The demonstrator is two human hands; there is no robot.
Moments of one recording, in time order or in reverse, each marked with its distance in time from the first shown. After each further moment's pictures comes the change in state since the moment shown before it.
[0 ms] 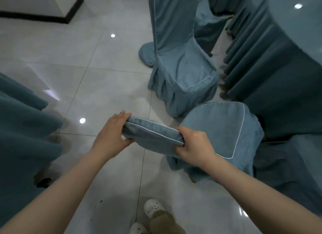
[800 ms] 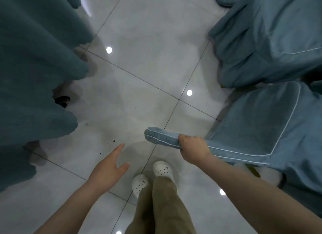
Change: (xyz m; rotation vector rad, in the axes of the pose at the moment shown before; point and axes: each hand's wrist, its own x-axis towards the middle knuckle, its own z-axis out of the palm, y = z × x) left_hand -0.162 -0.226 0.186 -0.463 -0.269 -0.720; right_hand 0.028 0.028 0.345 -0.460 -0.727 -0.246
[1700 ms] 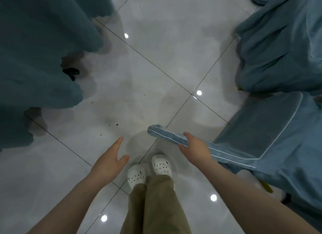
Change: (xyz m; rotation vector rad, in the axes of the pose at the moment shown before) left_hand 0.009 -0.056 0.058 -0.147 0.097 -0.109; right_hand 0.012 -0.010 0.059 0.420 -0.089 0.271
